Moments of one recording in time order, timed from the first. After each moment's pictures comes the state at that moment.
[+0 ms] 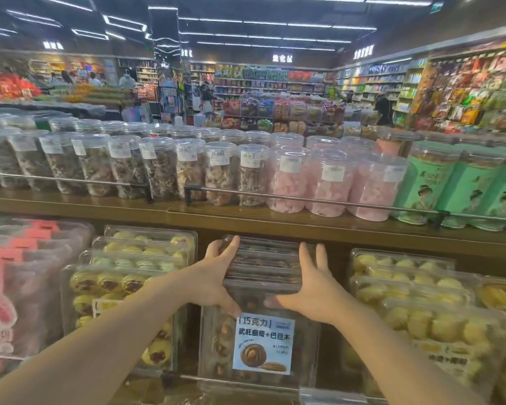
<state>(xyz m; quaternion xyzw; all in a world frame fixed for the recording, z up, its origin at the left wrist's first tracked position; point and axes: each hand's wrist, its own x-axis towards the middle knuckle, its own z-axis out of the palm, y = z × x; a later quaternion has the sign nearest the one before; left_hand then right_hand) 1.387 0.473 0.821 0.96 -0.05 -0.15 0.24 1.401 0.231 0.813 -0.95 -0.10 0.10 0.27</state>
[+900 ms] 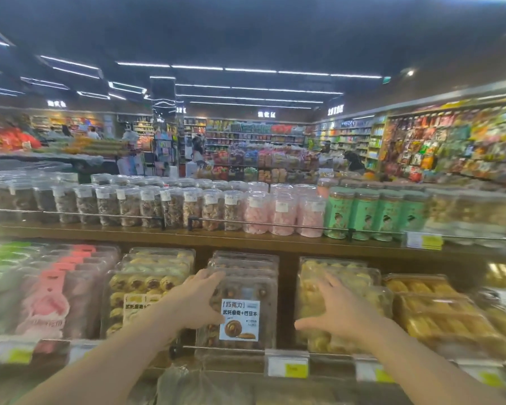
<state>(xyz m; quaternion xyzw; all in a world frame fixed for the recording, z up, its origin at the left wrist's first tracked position) 1.204 0.422 0.891 0.99 -0.05 -0.02 0.14 1.226 0.117 0.893 -0.99 -0.12 0.00 0.10</state>
